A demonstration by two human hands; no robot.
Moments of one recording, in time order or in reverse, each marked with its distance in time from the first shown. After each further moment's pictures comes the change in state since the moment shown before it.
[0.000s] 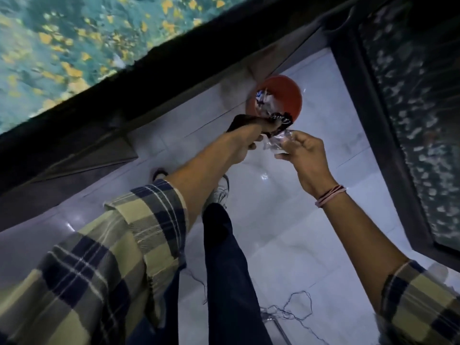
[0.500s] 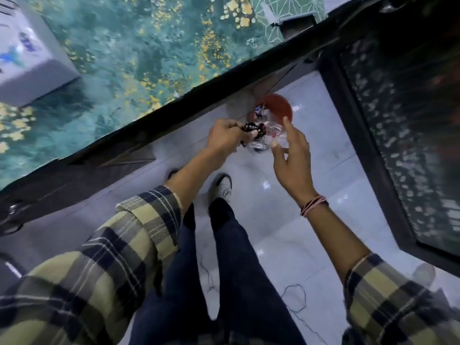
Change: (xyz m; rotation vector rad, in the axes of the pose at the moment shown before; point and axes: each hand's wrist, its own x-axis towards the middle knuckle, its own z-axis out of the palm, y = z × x) left_hand -0.148 0.033 -0.036 0.136 0.139 0.255; right_hand -0.125 -0.085 -0.004 -0.505 0.087 -0.405
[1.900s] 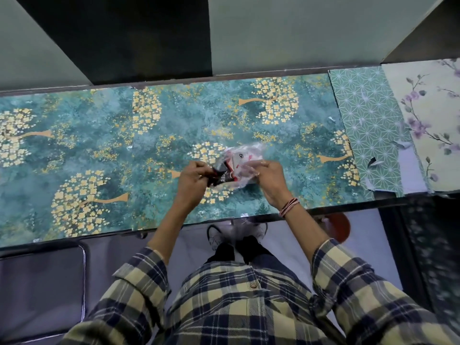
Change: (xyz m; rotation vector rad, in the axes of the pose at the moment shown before) left_hand -0.187 0.036 -0.400 0.010 0.661 0.436; right_hand 0.023 -0.425 0.140 0.682 -0.532 0.139
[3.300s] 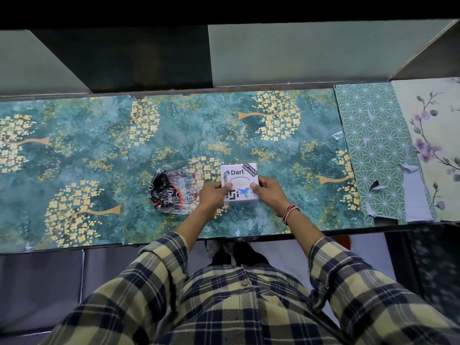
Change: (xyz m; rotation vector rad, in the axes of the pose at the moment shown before) left_hand 0.051 -0.004 0.084 -0.202 -0.026 -0.625; right_hand 0.082 0.024 -0.047 -0.492 -0.129 0.077
